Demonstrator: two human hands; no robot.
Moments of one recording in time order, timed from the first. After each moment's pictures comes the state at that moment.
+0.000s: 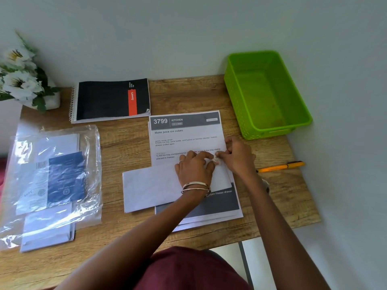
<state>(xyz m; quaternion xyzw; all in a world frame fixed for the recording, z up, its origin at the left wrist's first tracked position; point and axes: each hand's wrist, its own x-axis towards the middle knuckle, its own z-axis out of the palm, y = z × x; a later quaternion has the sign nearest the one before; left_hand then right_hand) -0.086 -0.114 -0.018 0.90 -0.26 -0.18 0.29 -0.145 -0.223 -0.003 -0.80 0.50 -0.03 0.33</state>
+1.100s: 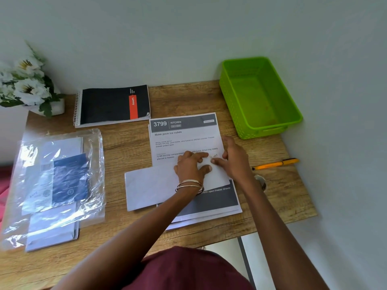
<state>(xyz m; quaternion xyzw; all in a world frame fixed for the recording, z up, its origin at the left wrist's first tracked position) -0.075 -0.102 -0.020 0.86 -0.28 -0.25 0.36 -0.161 -0.211 -0.011 -0.85 0.42 -0.09 0.31</state>
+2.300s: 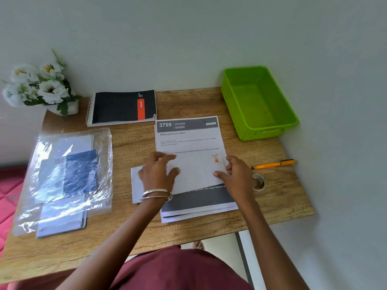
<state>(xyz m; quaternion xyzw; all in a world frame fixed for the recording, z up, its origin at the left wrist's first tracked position) -0.045 -0.019 0.006 0.91 -0.28 -0.11 0.30 -0.195 -0.163 -0.008 -0.82 0.47 -0.12 0.31</state>
